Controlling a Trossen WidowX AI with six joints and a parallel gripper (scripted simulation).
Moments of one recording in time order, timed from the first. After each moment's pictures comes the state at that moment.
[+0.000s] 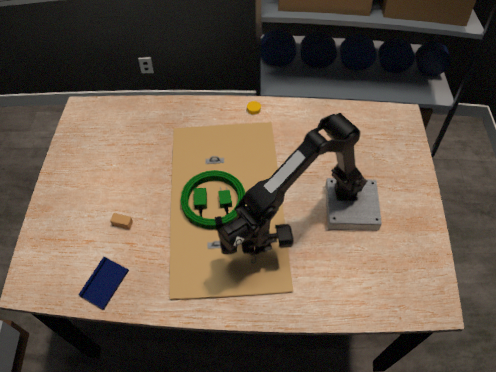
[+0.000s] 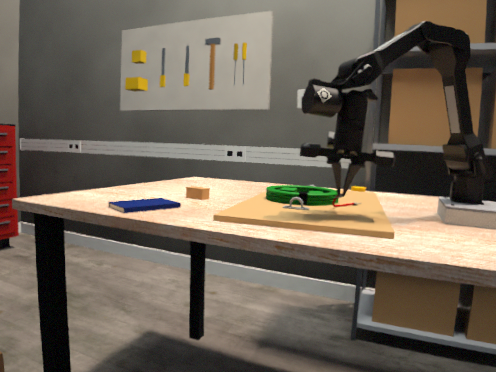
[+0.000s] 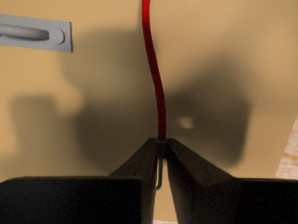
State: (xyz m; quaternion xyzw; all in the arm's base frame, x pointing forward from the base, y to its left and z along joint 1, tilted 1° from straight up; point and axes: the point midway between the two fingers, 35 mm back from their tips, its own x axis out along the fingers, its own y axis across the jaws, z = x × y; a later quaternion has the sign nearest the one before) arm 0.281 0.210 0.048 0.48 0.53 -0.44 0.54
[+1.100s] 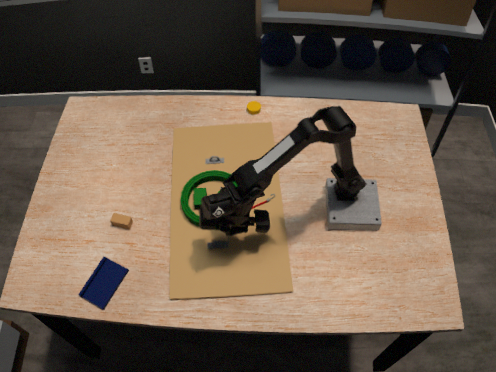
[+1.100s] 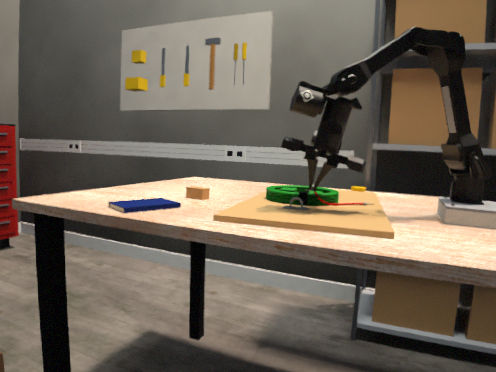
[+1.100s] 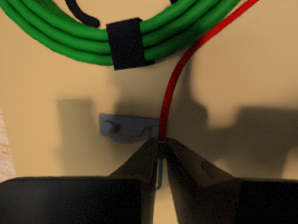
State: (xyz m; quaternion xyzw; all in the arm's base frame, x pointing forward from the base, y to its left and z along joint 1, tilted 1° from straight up) arm 0.347 0.150 0.047 0.54 0.46 -0.41 0.57
